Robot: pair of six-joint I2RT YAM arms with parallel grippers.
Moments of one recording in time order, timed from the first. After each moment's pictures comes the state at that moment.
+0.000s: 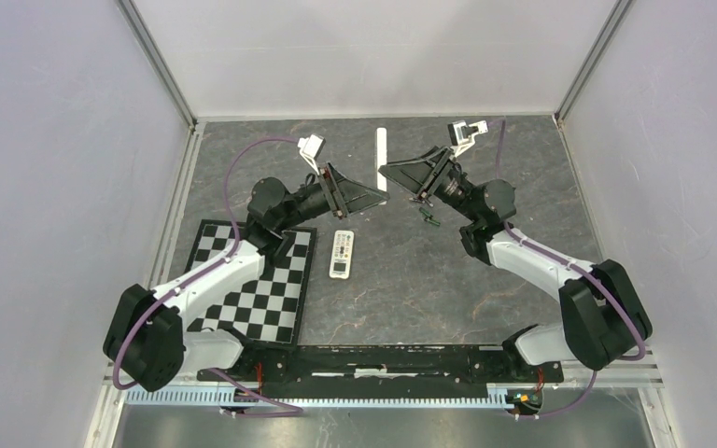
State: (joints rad) left arm -0.58 1.25 0.77 0.74 0.63 -1.17; right arm 0.50 1.39 0.76 1.16 -0.55 1.27
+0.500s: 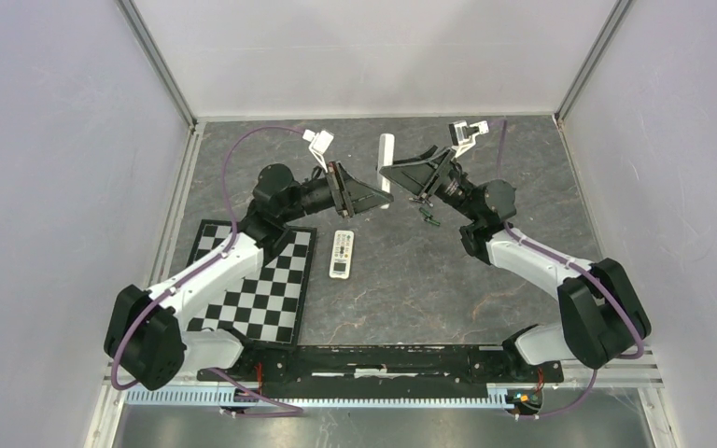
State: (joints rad) left arm -0.58 1.26 0.87 0.55 0.66 -0.96; right arm 0.49 1.40 0.76 1.18 -0.55 1.25
